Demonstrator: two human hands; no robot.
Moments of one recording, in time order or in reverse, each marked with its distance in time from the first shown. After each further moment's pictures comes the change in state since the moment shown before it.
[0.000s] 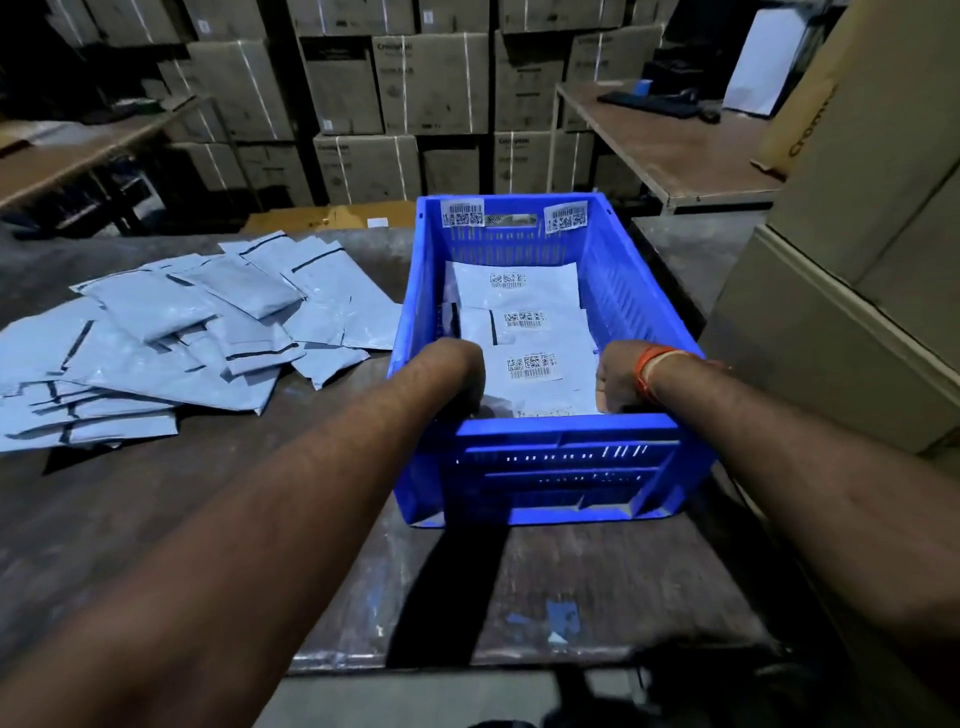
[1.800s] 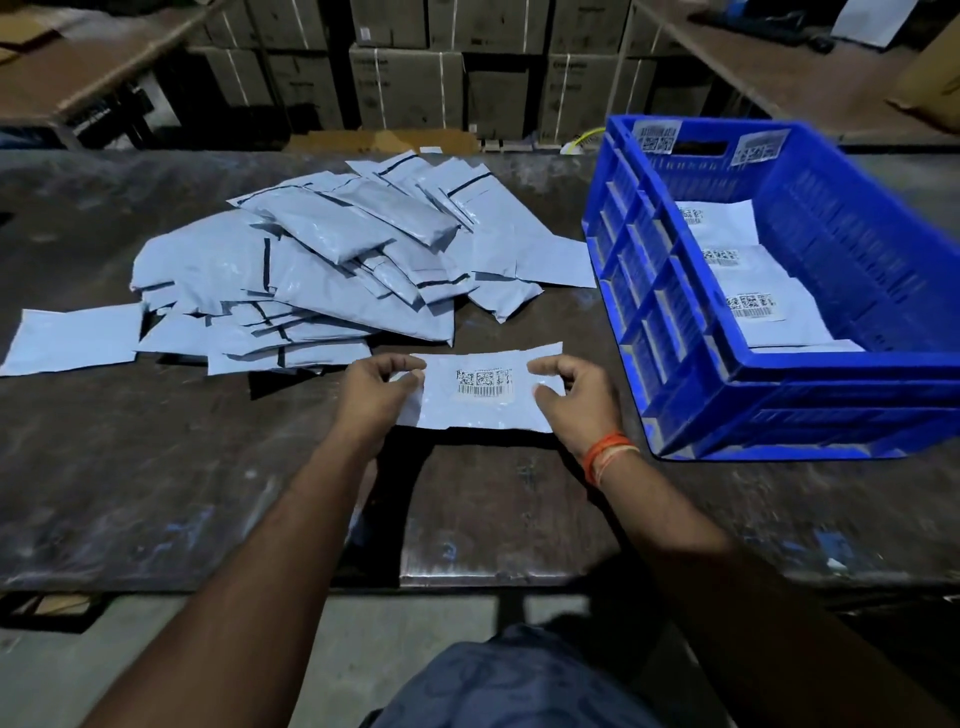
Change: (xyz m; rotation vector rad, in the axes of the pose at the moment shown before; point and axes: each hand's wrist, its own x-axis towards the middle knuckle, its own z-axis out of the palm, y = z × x) left_hand -0.123 -0.222 0.333 -1.864 0.833 -0.328; right_hand -0.006 -0.360 0.128 1.142 0.560 -0.087
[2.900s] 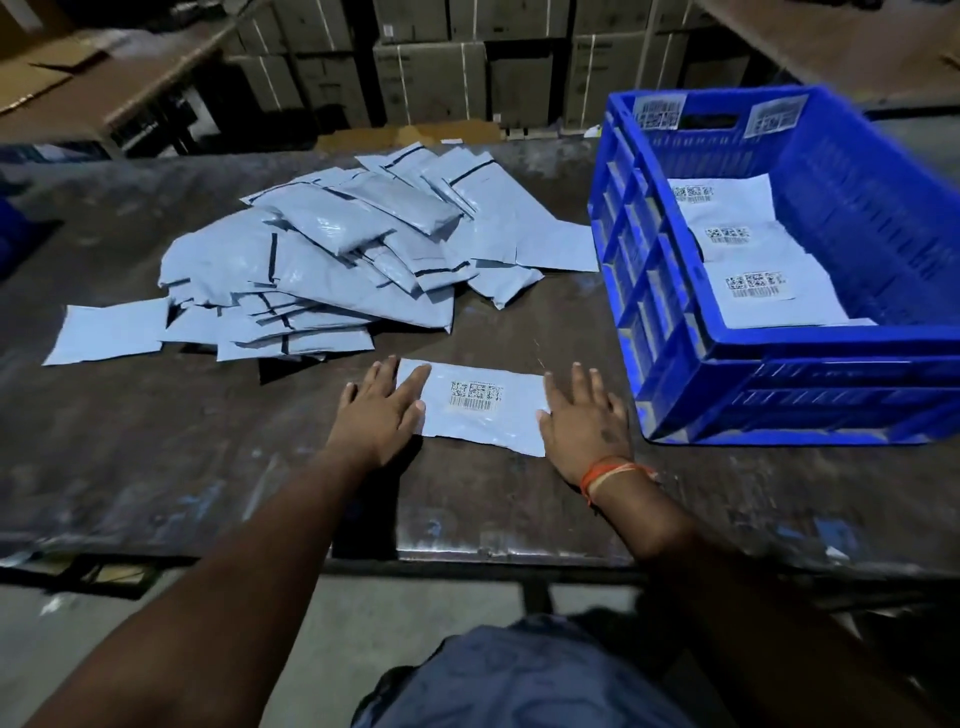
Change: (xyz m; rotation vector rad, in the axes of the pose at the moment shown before) left_hand -0.019 -0.045 -0.008 1.206 -0.212 0.314; right_hand -0.019 0.056 -0.010 -0.975 -0.273 -0.093
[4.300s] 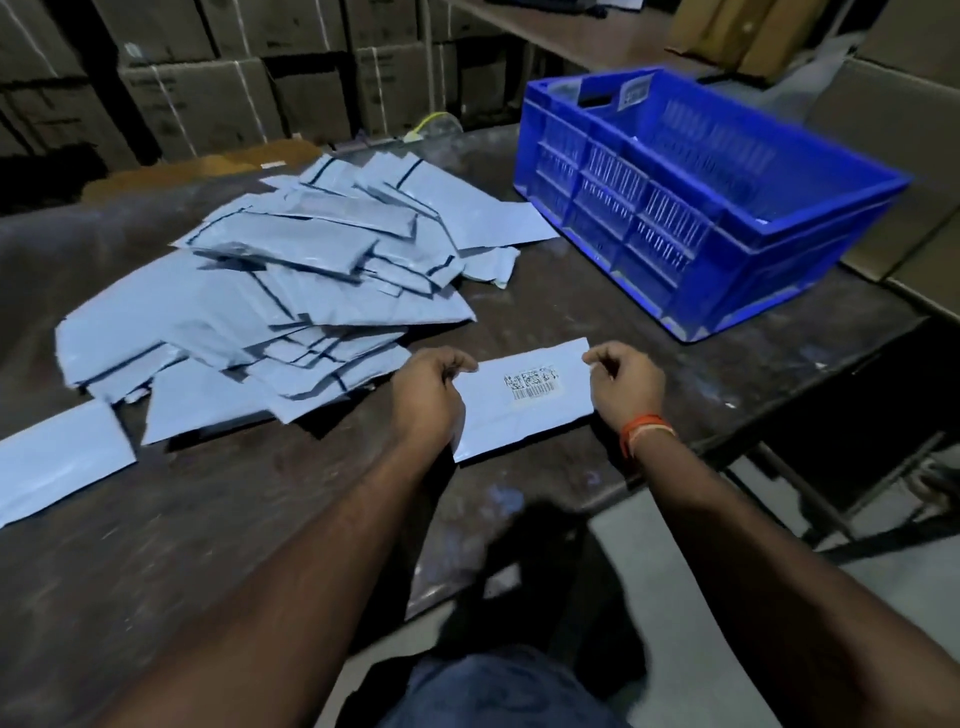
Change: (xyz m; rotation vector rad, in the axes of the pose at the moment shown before) left_hand 0.019 -0.064 -0.055 -0.824 0.147 0.249; right_hand -0.037 -0.139 -0.002 0.683 0.652 0.639
